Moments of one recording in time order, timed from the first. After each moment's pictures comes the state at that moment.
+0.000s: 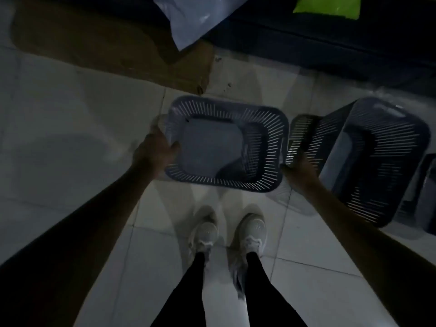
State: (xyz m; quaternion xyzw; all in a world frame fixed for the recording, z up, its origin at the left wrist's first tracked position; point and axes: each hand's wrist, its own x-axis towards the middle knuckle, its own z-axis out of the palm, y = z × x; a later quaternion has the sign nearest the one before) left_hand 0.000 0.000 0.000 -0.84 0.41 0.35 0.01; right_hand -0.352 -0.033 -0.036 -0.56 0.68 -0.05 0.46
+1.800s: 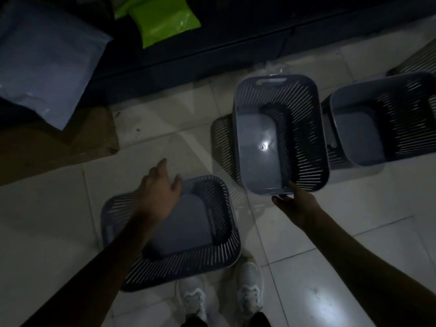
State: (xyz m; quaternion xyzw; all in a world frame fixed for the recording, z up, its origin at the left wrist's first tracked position) left_hand -0.220 -0.039 -0.010 -0.69 0.67 0.25 0.05; right_hand -0.532 0.059 -0.051 0.16 0.71 -0.41 0.55
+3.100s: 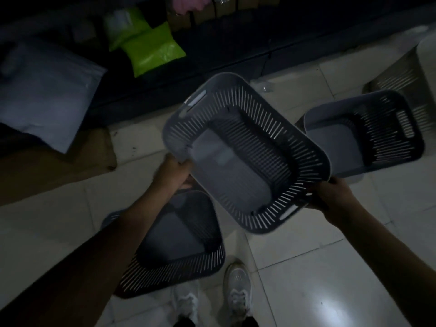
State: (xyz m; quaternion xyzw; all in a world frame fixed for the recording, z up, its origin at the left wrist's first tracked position) left_hand -0.305 -0.109 0.046 -0.69 0.43 0.57 -0.10; right_hand -0.620 0.031 0.085 -0.08 0.78 -0.33 0.53
